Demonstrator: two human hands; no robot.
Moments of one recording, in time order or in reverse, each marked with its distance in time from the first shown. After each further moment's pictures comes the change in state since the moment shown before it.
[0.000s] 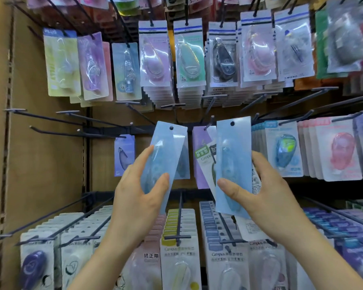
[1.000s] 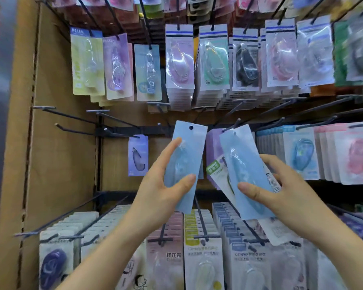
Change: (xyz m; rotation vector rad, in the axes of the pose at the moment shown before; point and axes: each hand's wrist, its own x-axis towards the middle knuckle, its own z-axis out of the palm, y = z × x) left_hand 0.020 -0.011 -0.028 -0.261 -0.293 -0.026; right_hand 0.003 -0.016 0.009 -0.191 -0.063 0.097
